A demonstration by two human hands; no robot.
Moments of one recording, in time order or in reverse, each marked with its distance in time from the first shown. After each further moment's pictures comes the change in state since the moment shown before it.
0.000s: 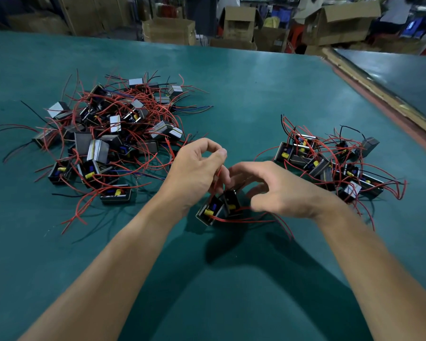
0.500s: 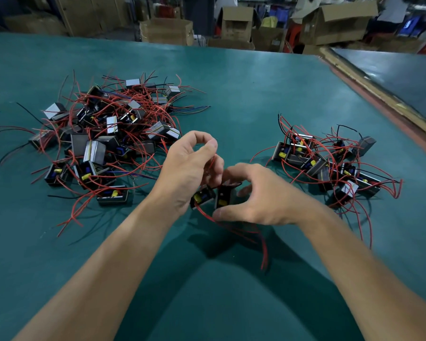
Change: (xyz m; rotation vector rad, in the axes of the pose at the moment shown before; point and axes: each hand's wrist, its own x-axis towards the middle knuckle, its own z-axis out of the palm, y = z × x) left_hand -0.001 0.006 0.000 -0.248 0.035 0.006; right_hand 0.009 0.001 0.020 -0.158 0.160 -0.015
